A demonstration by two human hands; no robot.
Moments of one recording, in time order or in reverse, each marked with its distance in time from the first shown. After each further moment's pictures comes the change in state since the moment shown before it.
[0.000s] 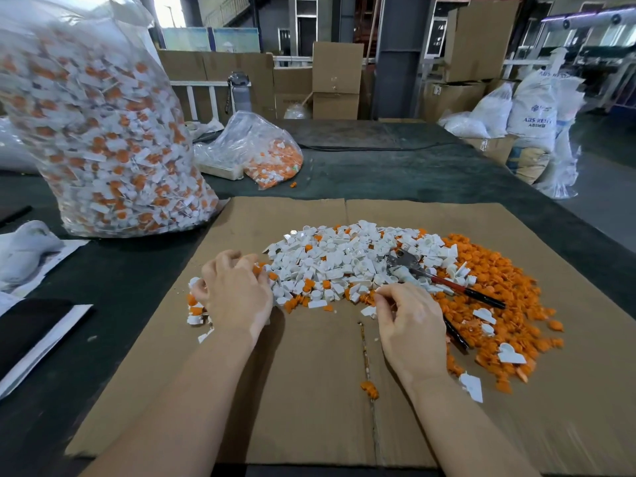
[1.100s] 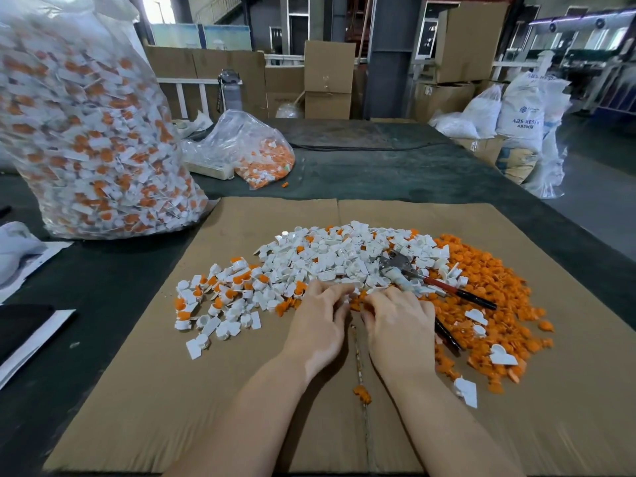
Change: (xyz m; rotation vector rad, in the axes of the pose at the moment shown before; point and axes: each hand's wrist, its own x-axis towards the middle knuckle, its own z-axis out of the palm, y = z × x) left_hand -0.053 0.049 0.040 -0.478 -0.432 0.440; right_hand 0.000 -0.006 0.003 -0.401 -0.111 -0.031
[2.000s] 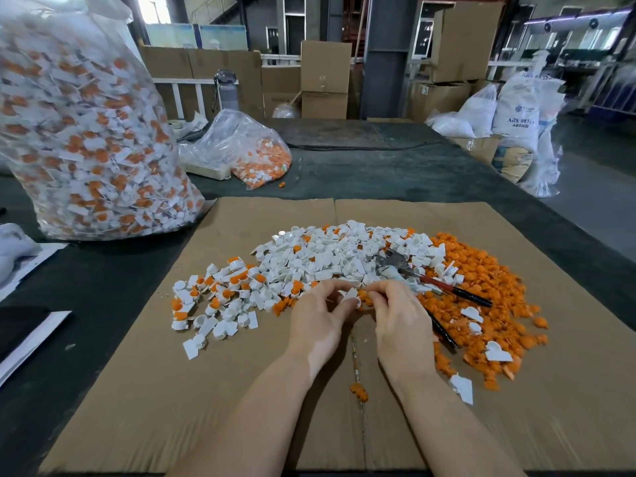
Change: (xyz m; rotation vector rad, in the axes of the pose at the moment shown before) left_hand 0.000 0.009 0.004 -0.285 0.059 -0.150; right_hand 0.000 0.004 -0.004 0.482 0.091 0.070
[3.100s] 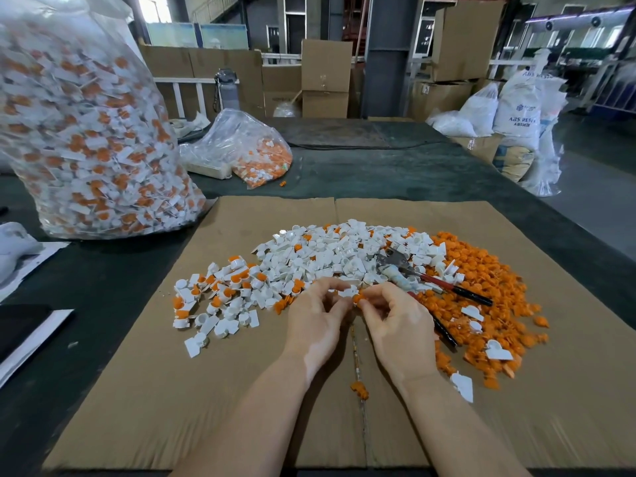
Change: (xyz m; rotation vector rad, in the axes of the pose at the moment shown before) left_hand -0.003 -0.006 0.000 -0.138 0.032 -0.049; right_hand -0.001 0.002 -0.002 0.084 -0.035 -0.019
